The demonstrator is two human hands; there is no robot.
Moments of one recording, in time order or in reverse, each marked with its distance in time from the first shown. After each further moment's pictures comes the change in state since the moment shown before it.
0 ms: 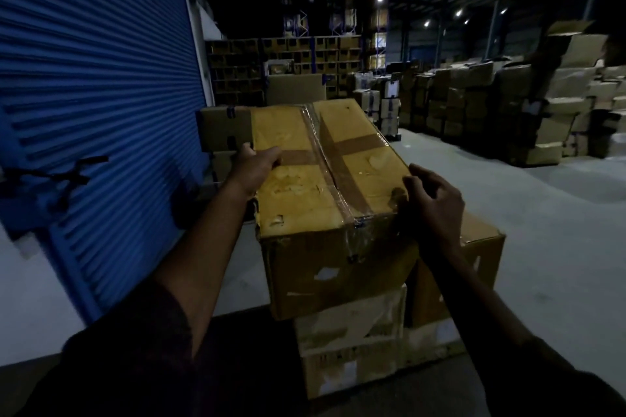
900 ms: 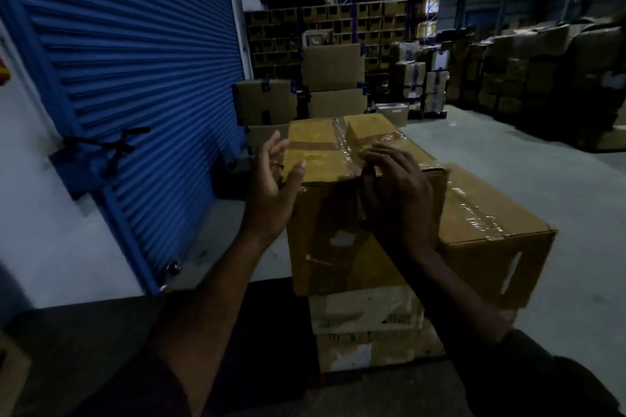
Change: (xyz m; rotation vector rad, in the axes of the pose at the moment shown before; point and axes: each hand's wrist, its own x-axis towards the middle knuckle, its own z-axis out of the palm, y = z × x) left_hand -0.070 -0.065 0.024 0.024 0.073 0.416; right_hand -0.021 0.003 0.052 -0.301 -0.149 -0.610
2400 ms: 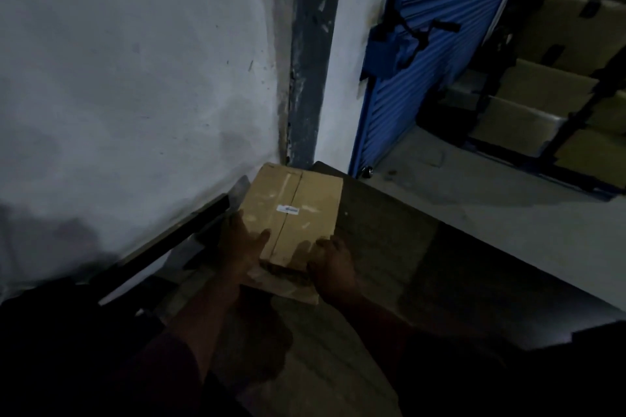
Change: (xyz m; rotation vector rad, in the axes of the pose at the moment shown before) left_hand -0.371 -0.250 -0.681 0.582 0.609 -1.023; right_hand -0.371 -0.515 0.465 0.275 -1.386 0.182
